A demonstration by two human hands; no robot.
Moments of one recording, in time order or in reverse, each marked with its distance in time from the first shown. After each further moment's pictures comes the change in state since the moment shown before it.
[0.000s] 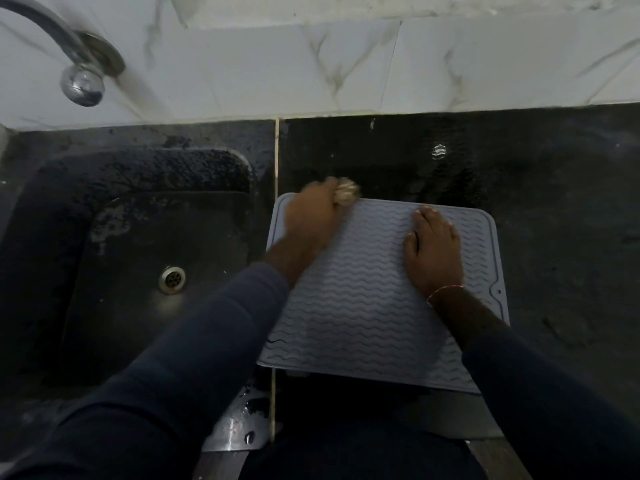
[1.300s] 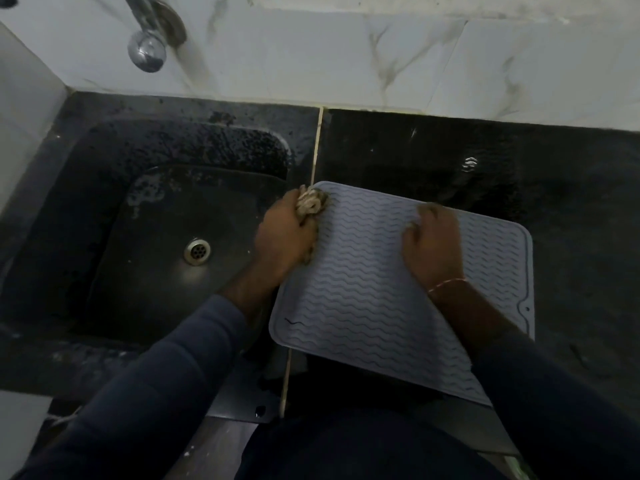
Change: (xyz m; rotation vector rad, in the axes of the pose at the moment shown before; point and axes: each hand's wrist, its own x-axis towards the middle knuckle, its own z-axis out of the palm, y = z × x) left_hand -0.078 -0.063 -0.041 -0.324 0.139 -0.387; right_hand 0.009 -0.069 -0.004 0.064 -0.021 -0.096
